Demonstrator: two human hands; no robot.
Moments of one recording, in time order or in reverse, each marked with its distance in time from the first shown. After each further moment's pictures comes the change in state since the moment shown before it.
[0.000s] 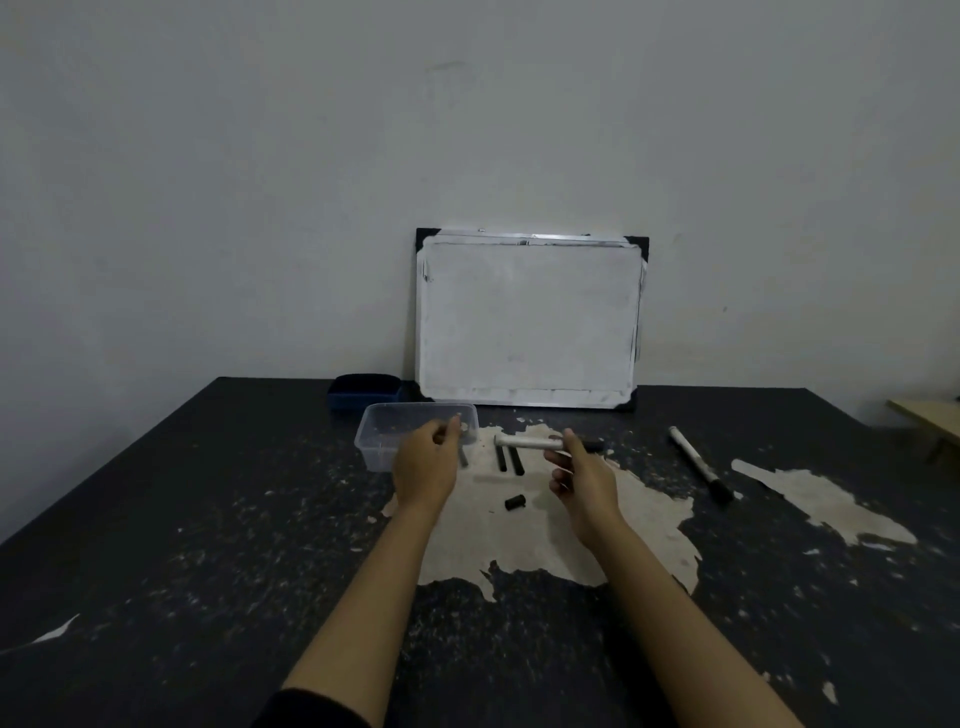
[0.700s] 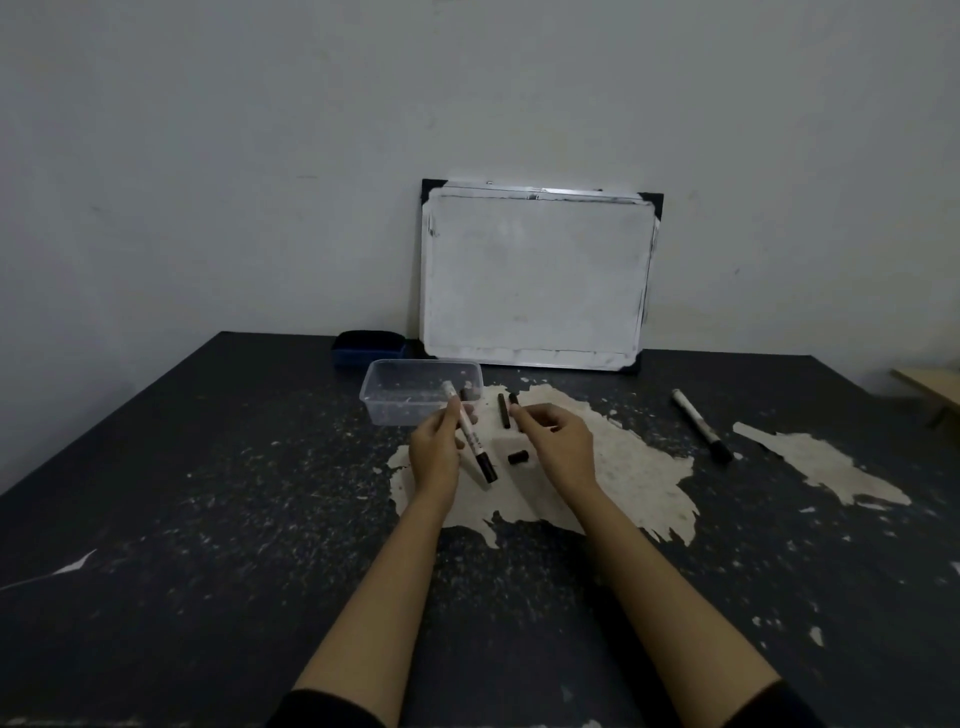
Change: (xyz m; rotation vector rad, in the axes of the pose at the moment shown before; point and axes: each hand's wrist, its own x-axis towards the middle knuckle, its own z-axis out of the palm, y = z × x) left_hand -0.040 -0.014 0.013 -0.619 0.017 -0.311; right_hand -0.019 0.015 0.013 -0.570 -0.120 -0.435
